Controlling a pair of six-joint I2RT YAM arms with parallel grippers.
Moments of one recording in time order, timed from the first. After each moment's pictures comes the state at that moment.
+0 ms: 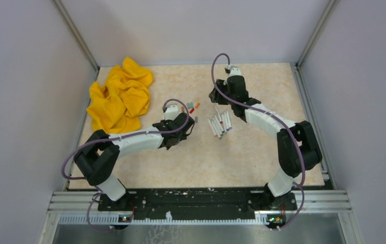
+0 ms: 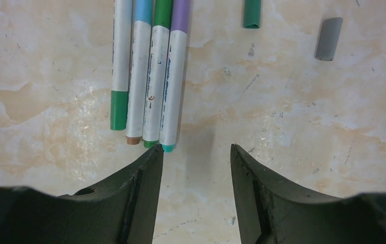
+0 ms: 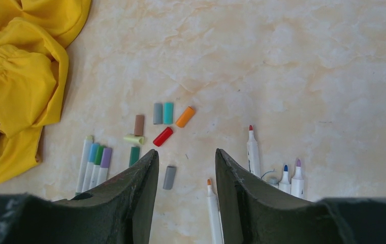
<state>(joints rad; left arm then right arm) -0.84 1.63 0.95 -0.34 -0.62 -0.86 0.44 1.64 1.11 0.07 -0.02 0.43</state>
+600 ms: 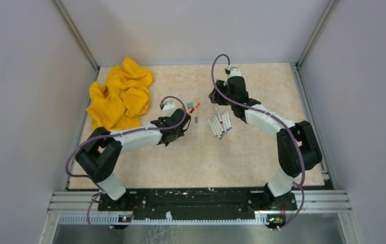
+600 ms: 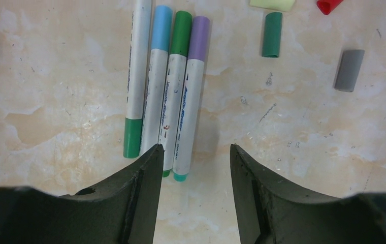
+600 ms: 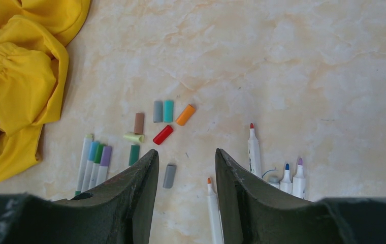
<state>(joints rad) -0.78 1.66 0.95 -0.30 -0.61 -0.80 0.44 1.64 1.09 0.09 -0.03 0.44</state>
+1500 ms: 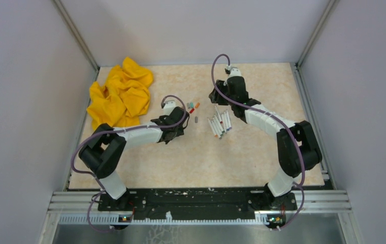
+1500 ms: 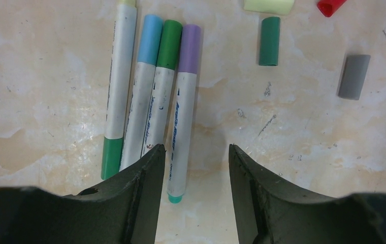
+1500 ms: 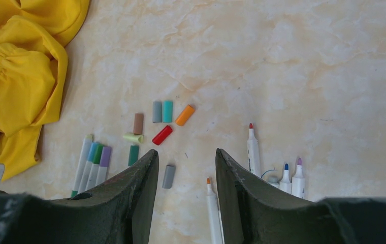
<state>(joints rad) -0.74 1.71 0.95 -0.22 -0.54 -0.73 0.44 1.64 1.09 0.09 -0.02 0.44</state>
